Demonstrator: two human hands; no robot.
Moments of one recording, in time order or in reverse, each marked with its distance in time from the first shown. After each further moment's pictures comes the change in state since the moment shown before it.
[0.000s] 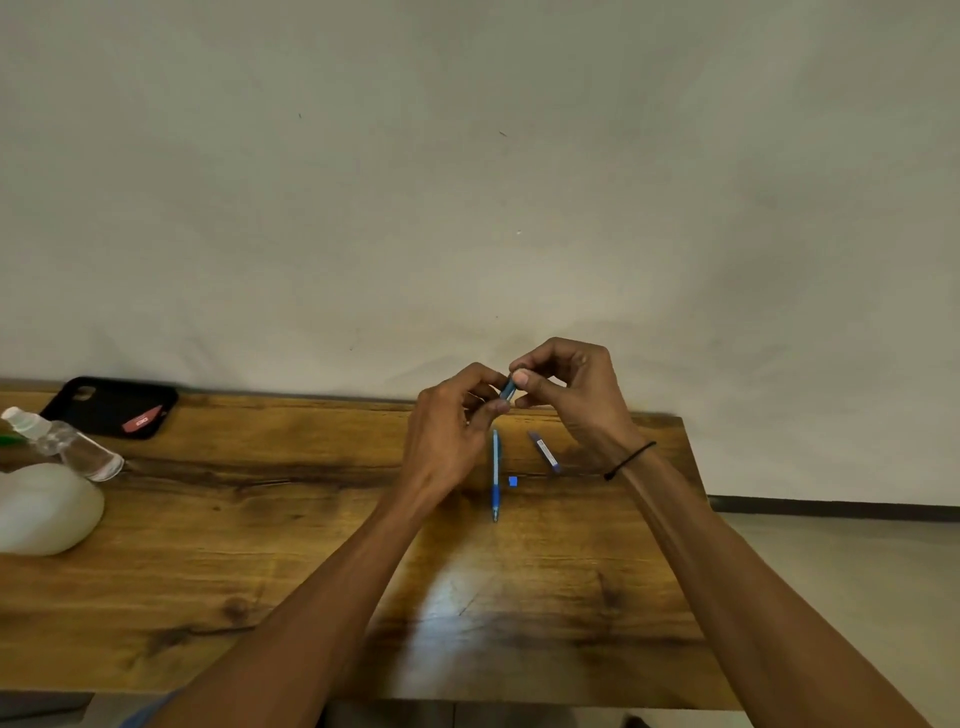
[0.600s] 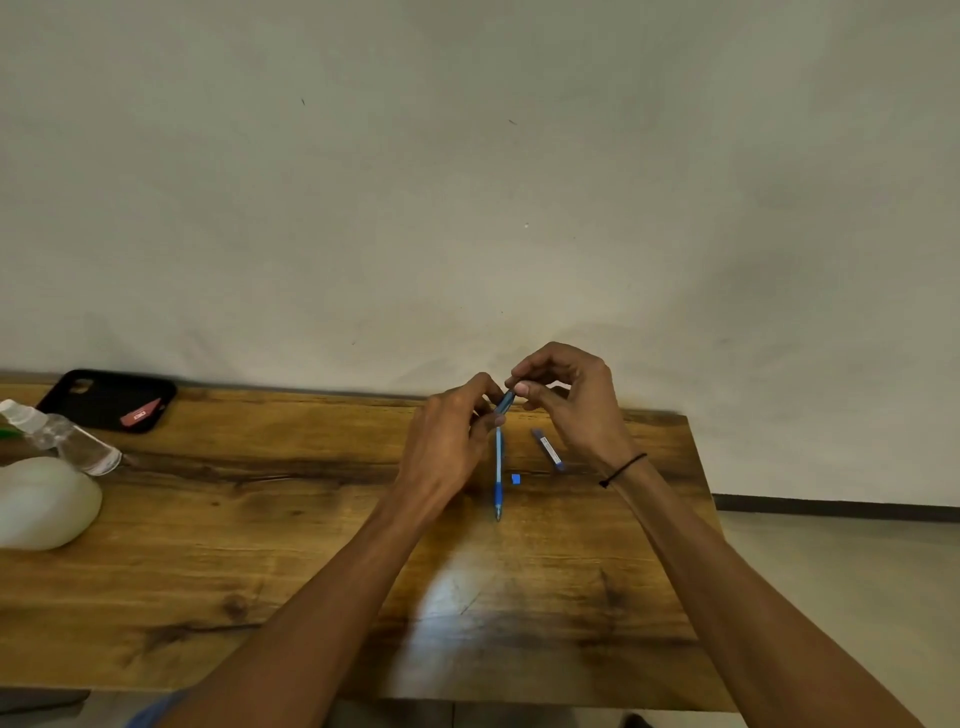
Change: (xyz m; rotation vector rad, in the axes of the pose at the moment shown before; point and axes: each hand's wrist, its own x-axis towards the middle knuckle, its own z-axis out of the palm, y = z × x) left_hand -0.003 -0.014 0.003 0.239 -0.087 0.011; right_hand -0.003 0.013 0.008 -0.149 0.010 -0.019
